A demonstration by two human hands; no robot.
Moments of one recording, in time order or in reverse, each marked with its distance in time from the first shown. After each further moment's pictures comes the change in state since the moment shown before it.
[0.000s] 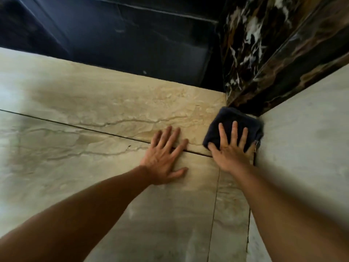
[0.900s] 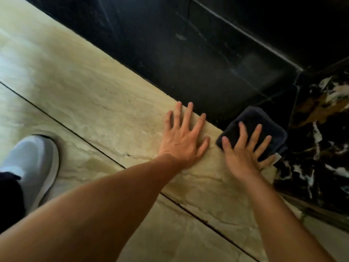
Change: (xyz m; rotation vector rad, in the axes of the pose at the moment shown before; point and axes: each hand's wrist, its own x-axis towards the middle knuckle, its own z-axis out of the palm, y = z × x) left_hand 0.127 -0.123 -0.031 -0.188 0.277 -0.586; right_hand 0.155 -0.137 -0.066 -0.015 0.110 -0.020
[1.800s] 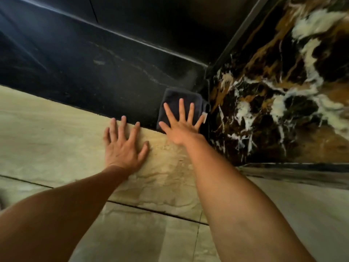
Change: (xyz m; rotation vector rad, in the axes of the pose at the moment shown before) left_hand -0.002 0.007 -0.016 0.092 -0.139 -0.053; right_hand 0.050 -0.007 -0.041 -0.103 -0.193 -0.230
